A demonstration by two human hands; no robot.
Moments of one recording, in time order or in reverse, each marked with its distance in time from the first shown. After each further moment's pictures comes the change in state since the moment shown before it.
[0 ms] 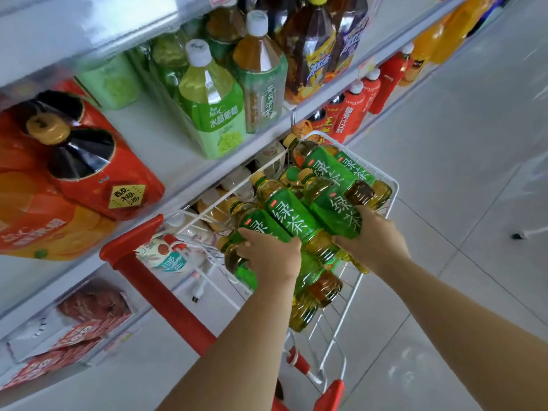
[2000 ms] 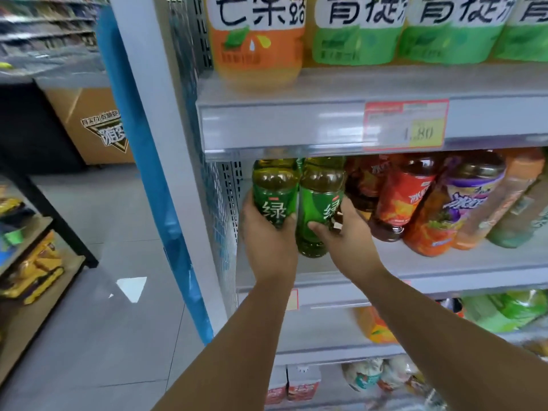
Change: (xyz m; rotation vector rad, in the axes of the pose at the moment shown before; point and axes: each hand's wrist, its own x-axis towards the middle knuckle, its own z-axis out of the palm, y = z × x) left_hand -0.090 -0.076 -0.557 -0.669 0.923 0.783; right_hand -0.275 -0.547 -0.014 0.708 0.080 -1.130
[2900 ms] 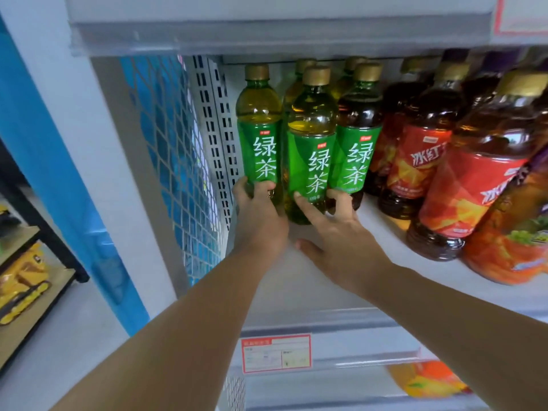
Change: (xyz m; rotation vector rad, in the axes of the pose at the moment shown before) left_hand 0.083 -0.054 0.025 0.490 -0.257 0.089; right_hand 0.042 0.051 0.042 -0.710 -0.316 -0.192
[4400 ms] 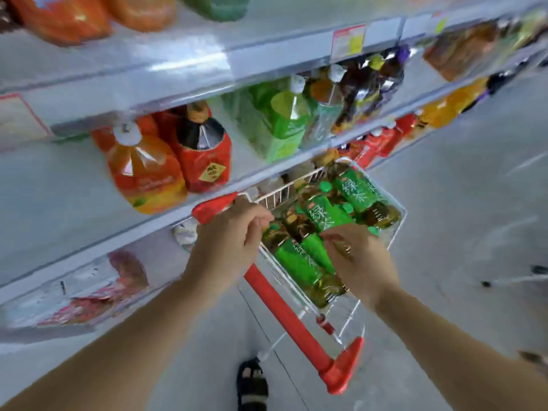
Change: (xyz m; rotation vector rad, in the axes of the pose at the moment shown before) left_hand -0.321 0.088 0.263 -0.156 -0.731 0.454; right_hand -0.445 0.252 -0.031 0.136 0.049 0.798
